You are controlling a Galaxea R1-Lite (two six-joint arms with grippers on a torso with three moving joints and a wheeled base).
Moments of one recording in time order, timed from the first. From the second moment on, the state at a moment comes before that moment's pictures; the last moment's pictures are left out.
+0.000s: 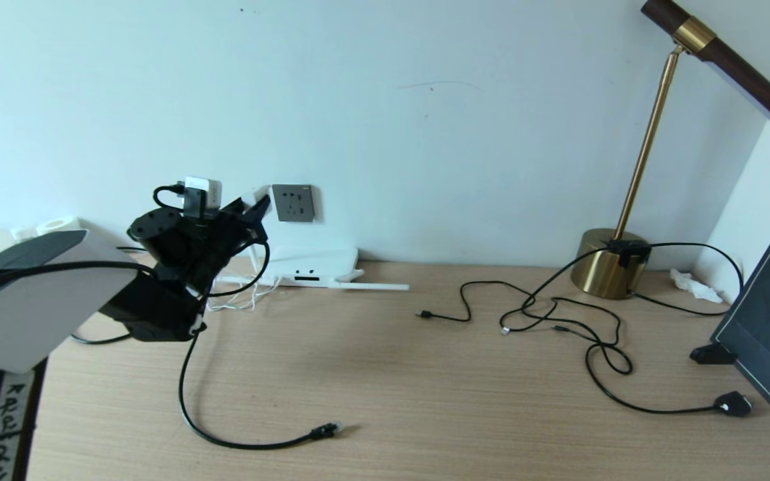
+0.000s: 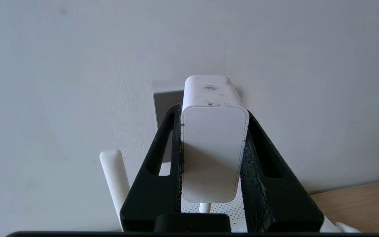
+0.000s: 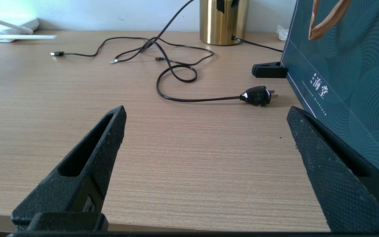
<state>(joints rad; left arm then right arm) -0.05 2.37 -1.33 -1.40 -0.24 0.05 0.00 0.00 0.00 -0.03 -0.01 0.02</state>
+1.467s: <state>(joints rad) -0.08 2.67 -1.92 -1.08 -0.14 -0.01 0.00 0.00 0.00 -0.03 -0.01 0.02</state>
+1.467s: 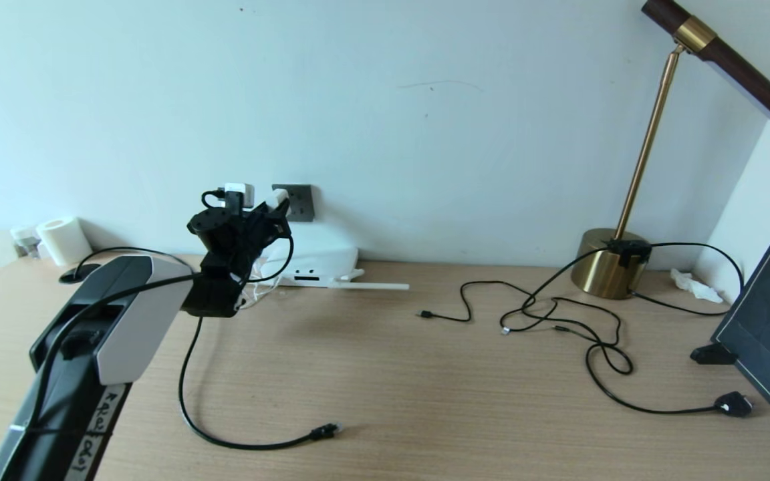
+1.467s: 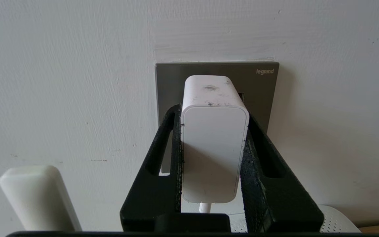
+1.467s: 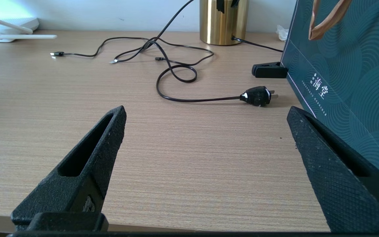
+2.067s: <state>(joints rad) -0.08 2.68 -1.93 -1.07 -0.14 -0.01 0.00 0.00 0.00 -0.03 -0.01 0.02</state>
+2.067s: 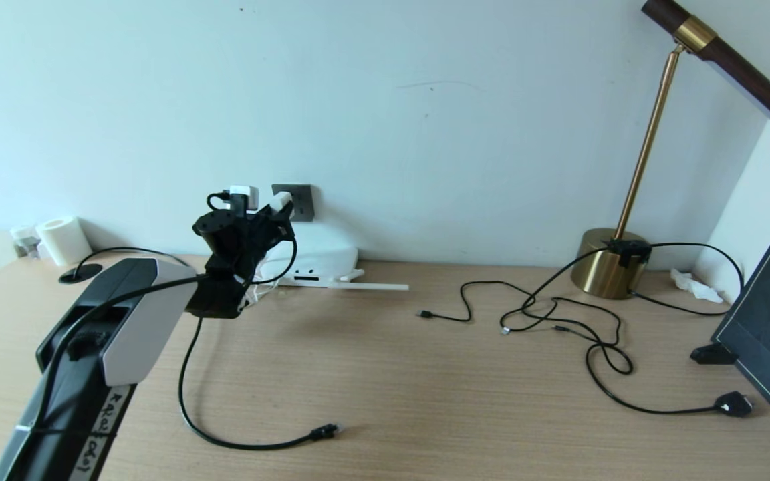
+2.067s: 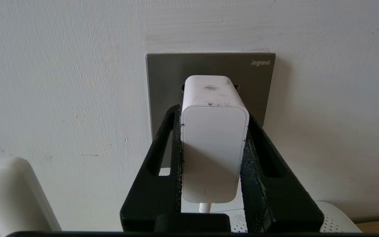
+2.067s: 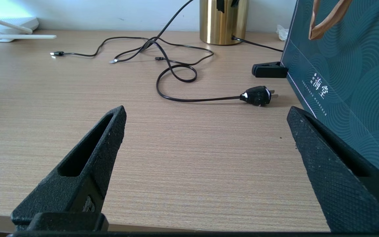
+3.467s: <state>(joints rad) -0.08 2.69 -1.93 -1.07 -0.14 -0.01 0.00 0.00 0.00 -0.03 -0.01 0.02</state>
